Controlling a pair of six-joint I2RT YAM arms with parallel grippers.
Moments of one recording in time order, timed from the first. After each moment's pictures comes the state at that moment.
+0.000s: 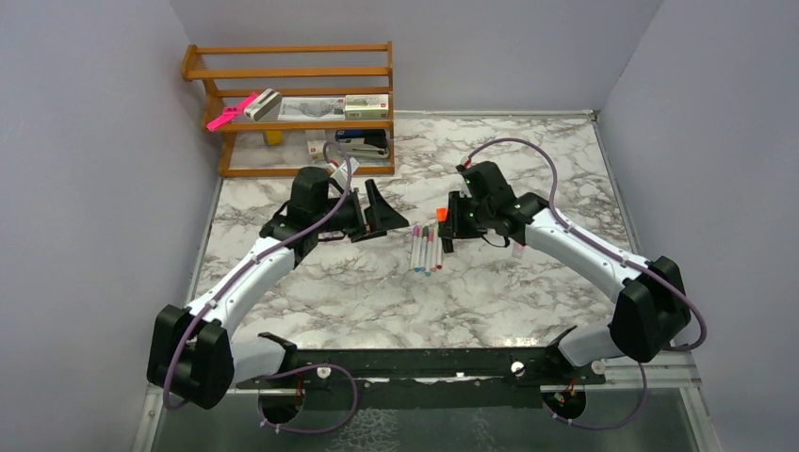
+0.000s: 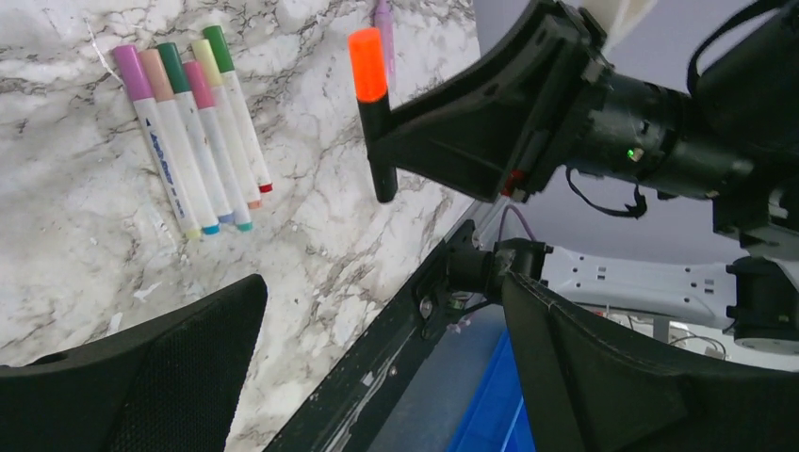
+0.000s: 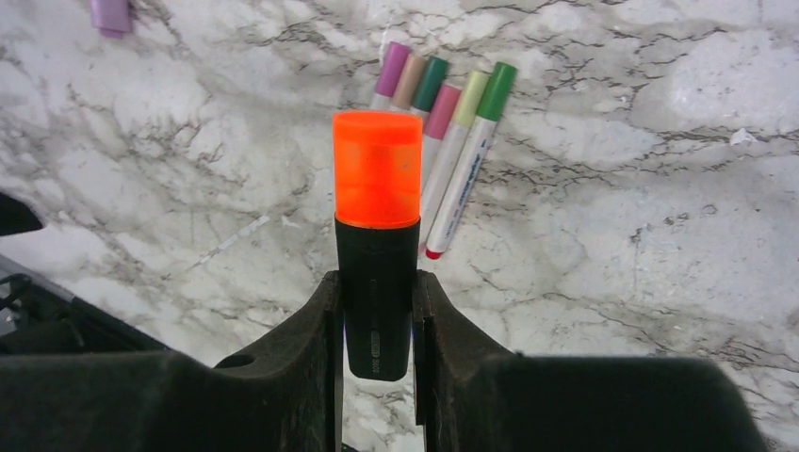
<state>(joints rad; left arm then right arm) -0.37 1.19 0.83 -0.15 0.71 -0.80 0.62 1.45 1.09 -0.52 -0.06 0.47</state>
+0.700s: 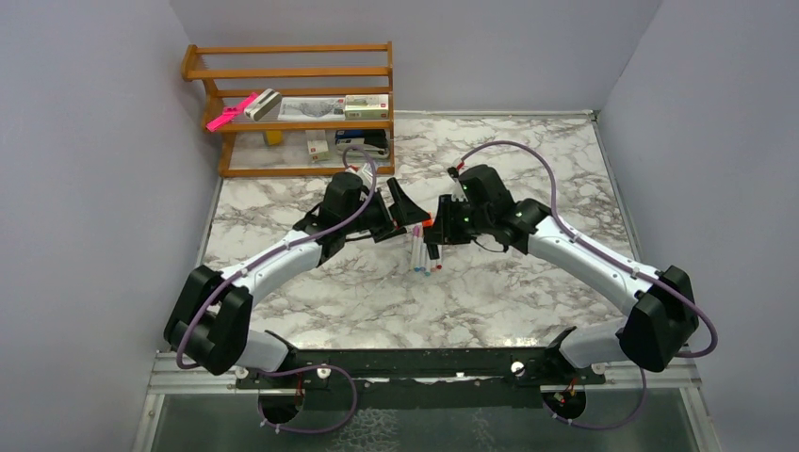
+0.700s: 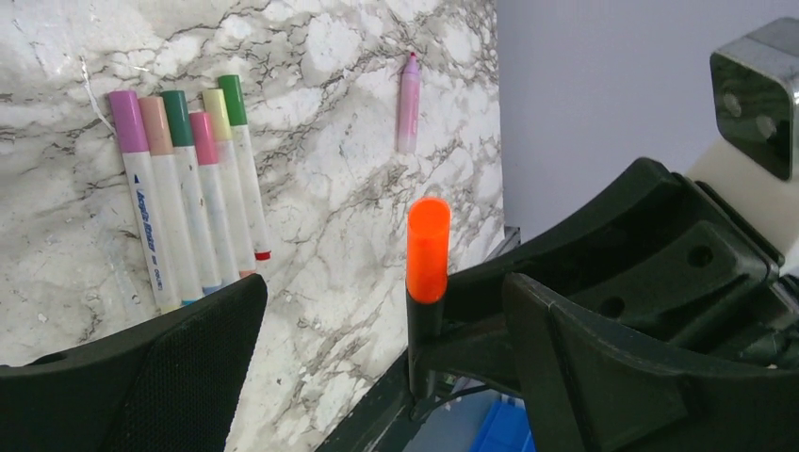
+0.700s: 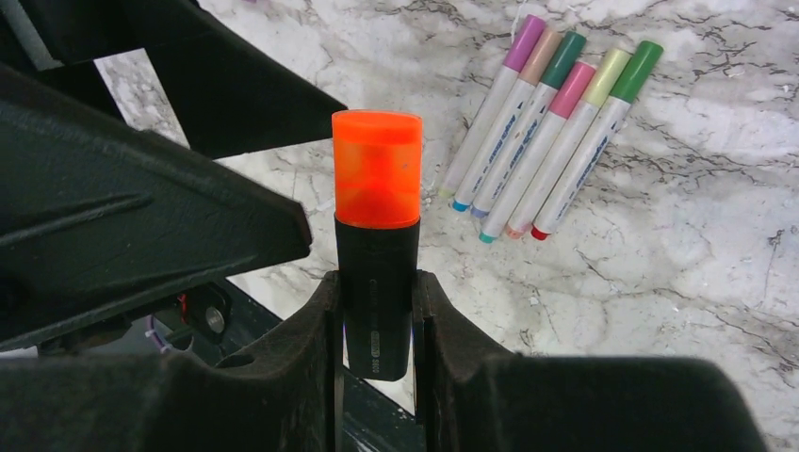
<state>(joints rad) -0.54 1.38 0.82 0.10 0.46 -0.98 0.69 1.38 1.09 -0.49 -0.17 0.56</state>
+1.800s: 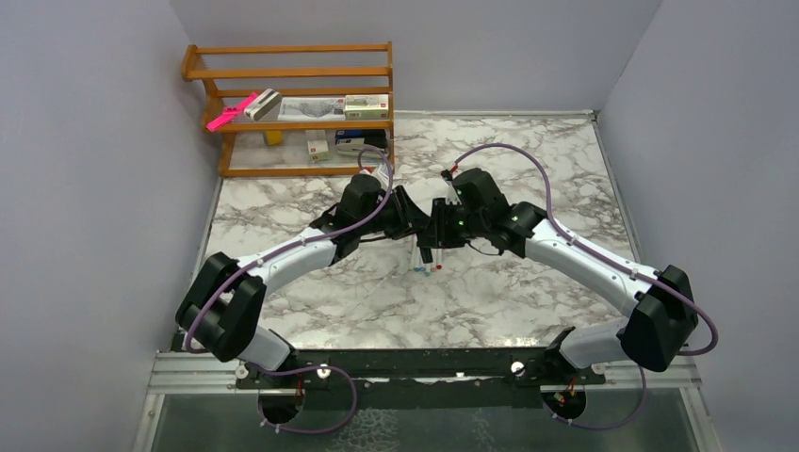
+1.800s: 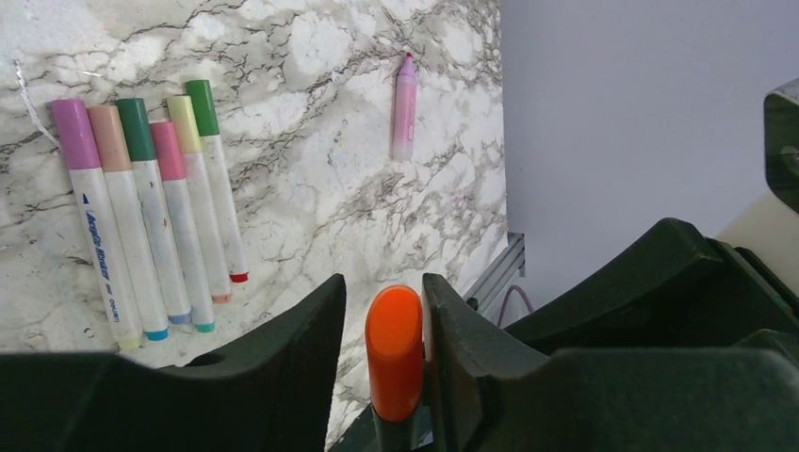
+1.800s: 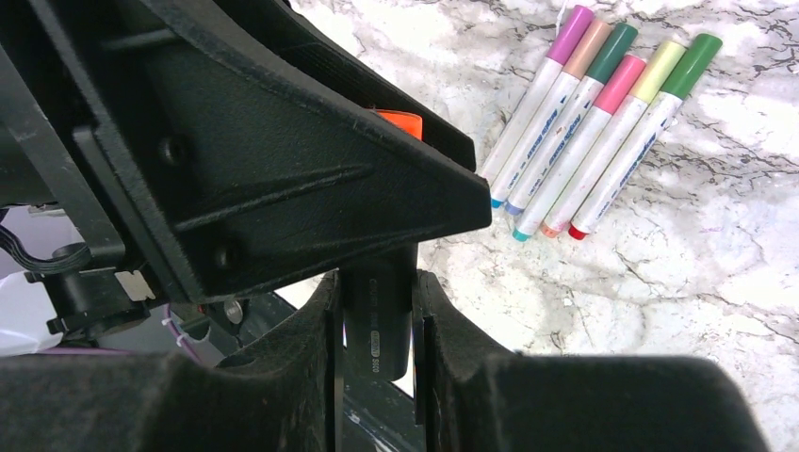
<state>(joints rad) -0.63 1.47 0.86 0.17 0.37 -1.02 0.75 1.38 1.09 -0.47 -0.17 0.59</state>
